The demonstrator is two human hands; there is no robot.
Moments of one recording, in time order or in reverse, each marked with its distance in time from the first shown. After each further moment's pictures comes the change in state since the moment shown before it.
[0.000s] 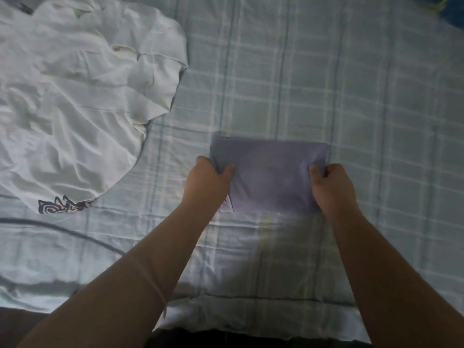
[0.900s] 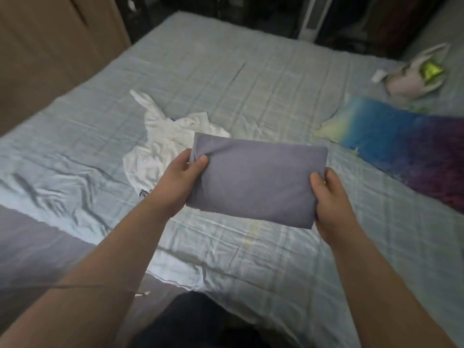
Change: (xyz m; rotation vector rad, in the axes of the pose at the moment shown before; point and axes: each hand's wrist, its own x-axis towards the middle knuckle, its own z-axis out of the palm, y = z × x) left_hand -0.319 0.051 -0.217 -0.742 0.101 0.463; right_hand -0.237 -0.053 -0.262 0.905 -0.286 -0.680
